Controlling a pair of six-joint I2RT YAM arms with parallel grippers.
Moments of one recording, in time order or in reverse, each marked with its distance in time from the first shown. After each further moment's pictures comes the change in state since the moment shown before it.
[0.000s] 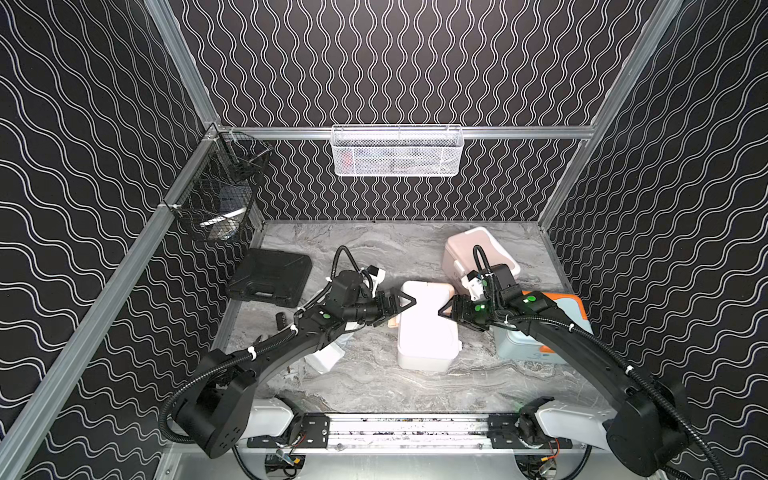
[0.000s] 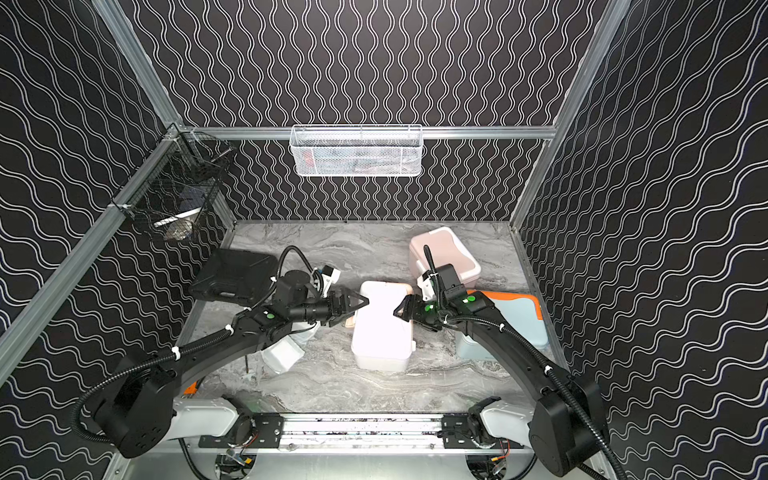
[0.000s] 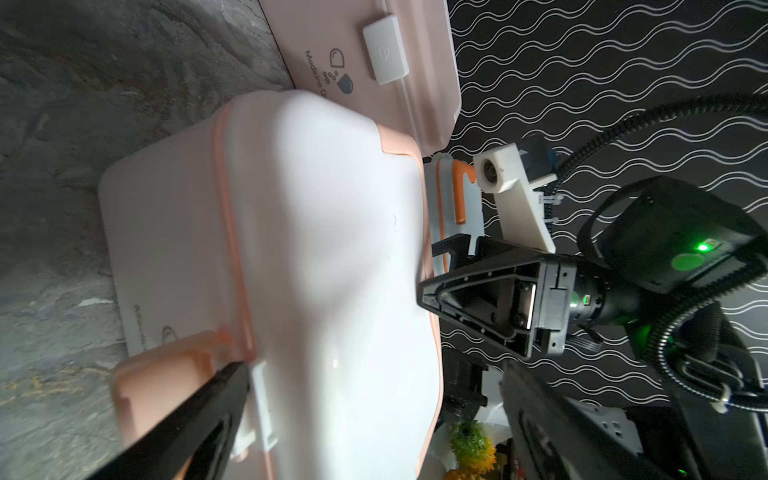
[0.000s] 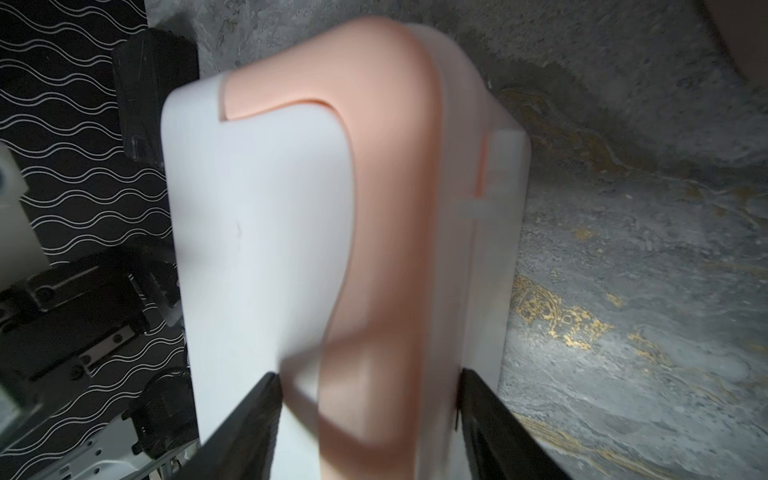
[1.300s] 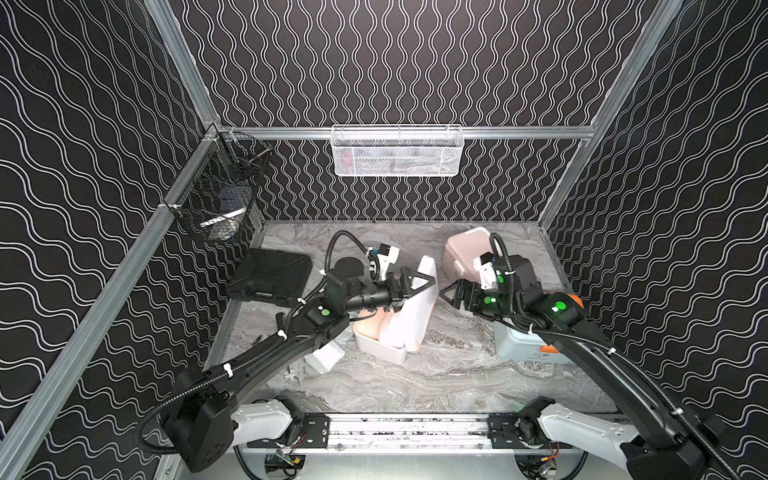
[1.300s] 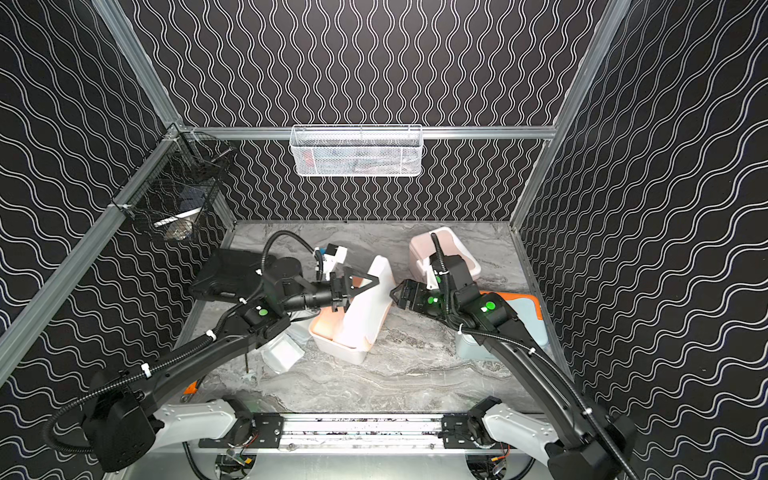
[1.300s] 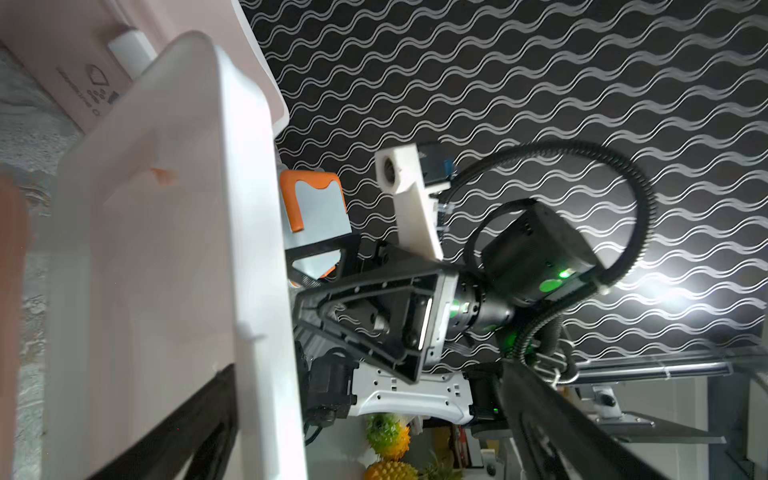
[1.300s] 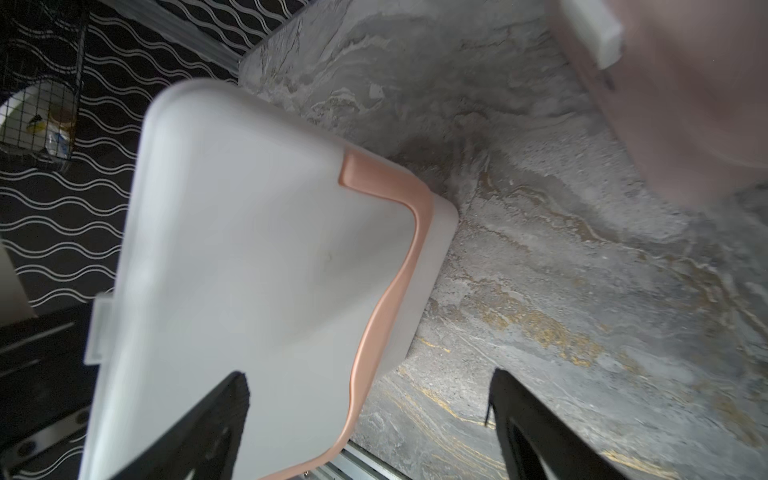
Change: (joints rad) left arm -0.156 -0.071 0.229 0.002 -0.029 -0.126; right arm 0.079 -0.187 0.180 -0.116 0.220 0.058
